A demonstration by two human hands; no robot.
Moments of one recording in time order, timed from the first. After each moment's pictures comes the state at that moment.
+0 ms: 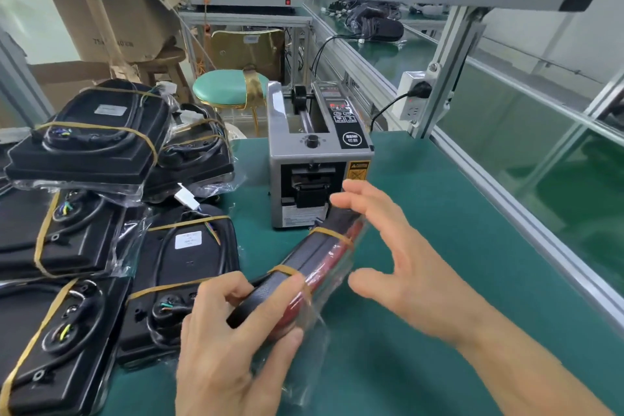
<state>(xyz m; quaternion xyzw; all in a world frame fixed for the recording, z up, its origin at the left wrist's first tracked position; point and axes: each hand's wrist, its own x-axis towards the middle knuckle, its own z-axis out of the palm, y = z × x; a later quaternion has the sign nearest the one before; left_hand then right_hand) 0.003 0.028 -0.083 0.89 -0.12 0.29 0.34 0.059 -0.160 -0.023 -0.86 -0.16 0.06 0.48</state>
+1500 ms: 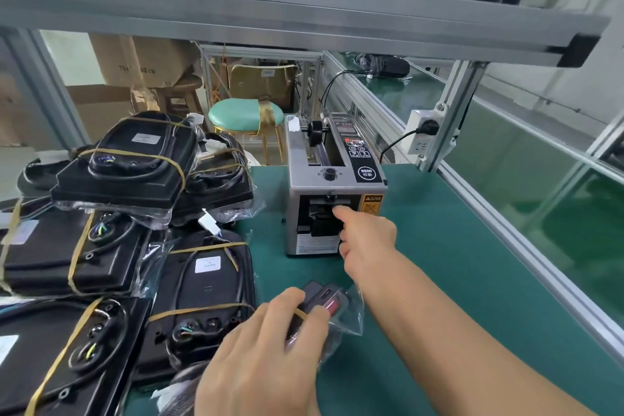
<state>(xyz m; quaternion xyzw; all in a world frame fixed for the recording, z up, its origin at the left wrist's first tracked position) 0.005 0.013 -0.035 0.93 -0.14 0.27 0.21 0.158 -0.090 -0.040 -0.57 0.34 -0.02 0.75</state>
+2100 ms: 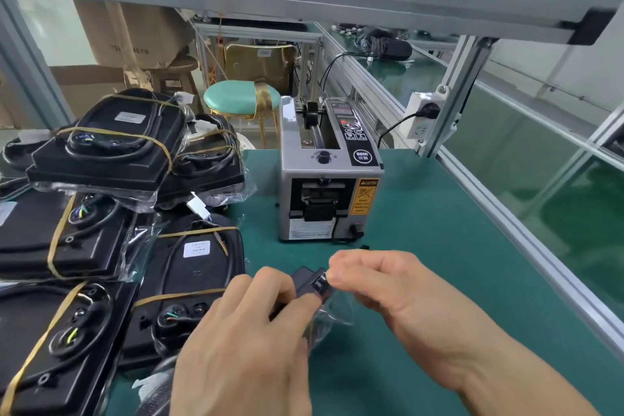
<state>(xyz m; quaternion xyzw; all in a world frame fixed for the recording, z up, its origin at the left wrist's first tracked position) 0.007 0.019 -0.028 0.93 -0.14 0.26 0.19 0.053 -0.137 -0.006 -0.71 -0.06 0.22 0.67</state>
